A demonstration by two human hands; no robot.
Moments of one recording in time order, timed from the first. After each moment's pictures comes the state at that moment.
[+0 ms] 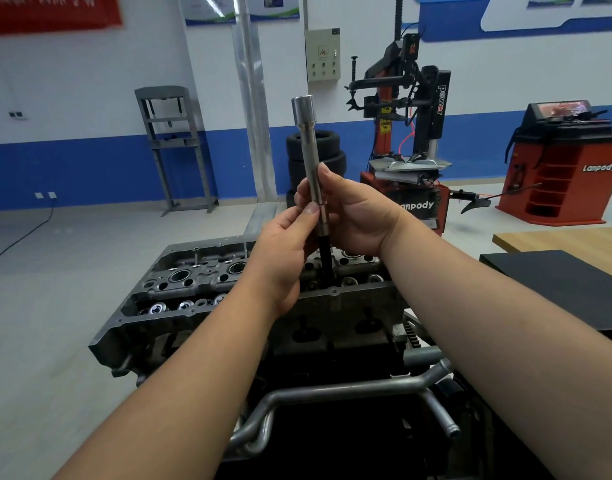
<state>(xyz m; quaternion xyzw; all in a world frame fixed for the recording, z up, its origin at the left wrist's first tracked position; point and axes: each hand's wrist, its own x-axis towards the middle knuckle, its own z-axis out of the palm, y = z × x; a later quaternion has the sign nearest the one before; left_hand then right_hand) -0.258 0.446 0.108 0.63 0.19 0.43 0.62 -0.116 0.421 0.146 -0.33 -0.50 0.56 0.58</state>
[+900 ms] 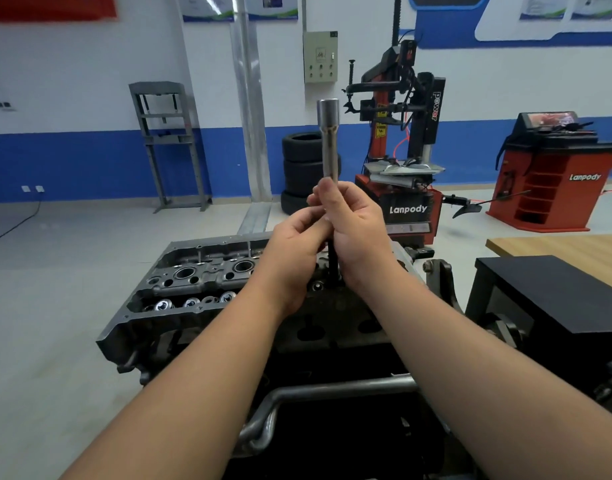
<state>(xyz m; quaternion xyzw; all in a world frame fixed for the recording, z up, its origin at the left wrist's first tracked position) -0.259 0.444 0.108 0.64 0.14 0.41 0.63 -0.163 0.407 0.118 -0.40 -0.49 0.21 0.75</state>
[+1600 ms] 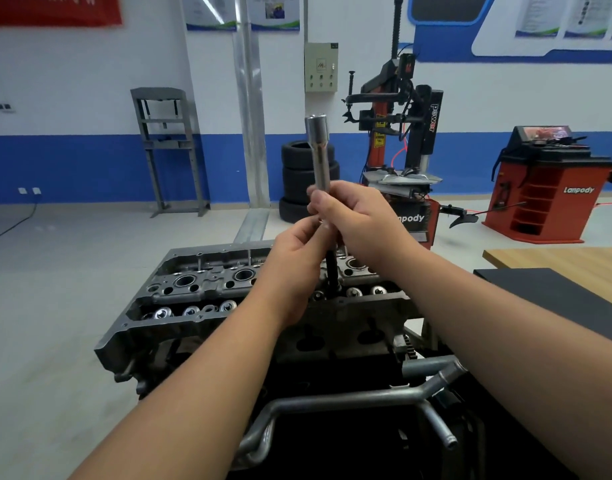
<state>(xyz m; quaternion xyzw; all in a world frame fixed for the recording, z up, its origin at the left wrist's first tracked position) -0.257 0.447 0.105 0.67 0.14 0.42 0.60 -0.148 0.389 0.153 -0.54 -0.64 0.07 0.55</state>
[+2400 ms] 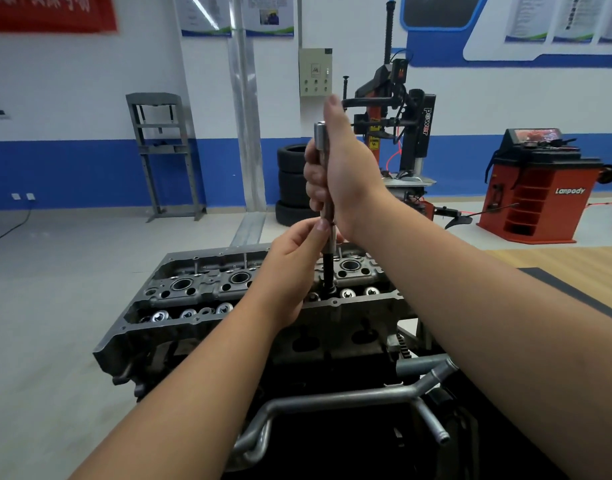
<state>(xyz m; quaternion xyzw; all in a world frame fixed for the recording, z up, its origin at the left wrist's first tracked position) -0.258 0.442 0.108 0.67 0.18 0.41 0.59 -0.182 0.391 0.210 -0.47 -0.47 0.29 0.69</state>
